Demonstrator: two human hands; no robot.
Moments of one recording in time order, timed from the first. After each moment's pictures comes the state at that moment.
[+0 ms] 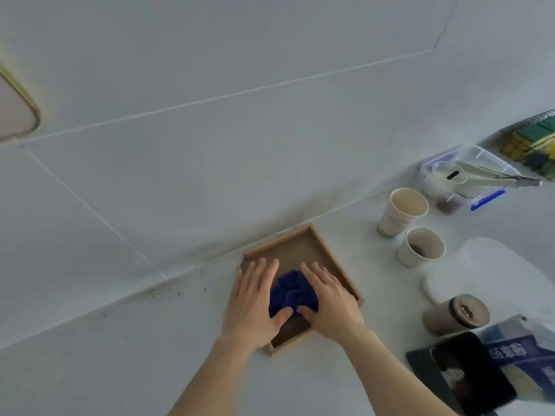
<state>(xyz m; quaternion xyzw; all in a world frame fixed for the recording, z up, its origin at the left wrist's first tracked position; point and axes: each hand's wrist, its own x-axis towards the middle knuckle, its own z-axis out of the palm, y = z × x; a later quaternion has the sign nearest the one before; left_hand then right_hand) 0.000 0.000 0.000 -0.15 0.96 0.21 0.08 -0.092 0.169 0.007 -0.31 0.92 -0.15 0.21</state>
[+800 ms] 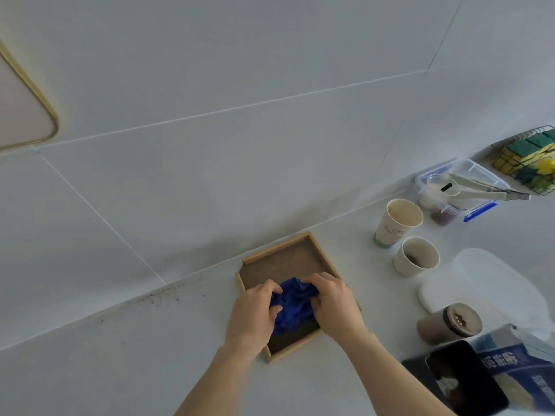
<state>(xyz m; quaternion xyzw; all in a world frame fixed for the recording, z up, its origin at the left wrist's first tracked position) -0.002 0.011 0.014 -0.21 0.93 0.31 0.02 -0.100 0.164 0.016 -0.28 0.92 -0.23 0.12</state>
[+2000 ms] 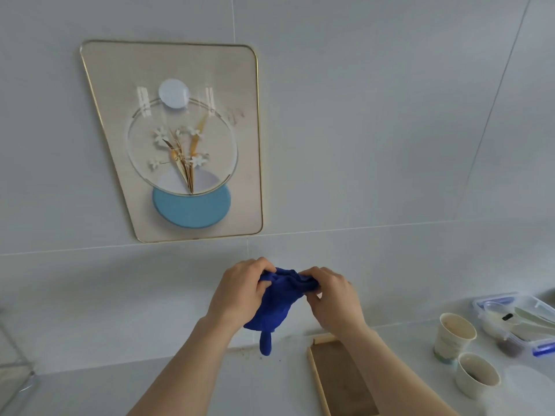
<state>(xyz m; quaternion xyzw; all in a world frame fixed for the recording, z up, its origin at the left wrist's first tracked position) 0.152 -0.072 0.287 -0.26 0.92 0.19 -0.24 0.005 0.068 0.250 -0.45 0.83 -0.34 -0.04</state>
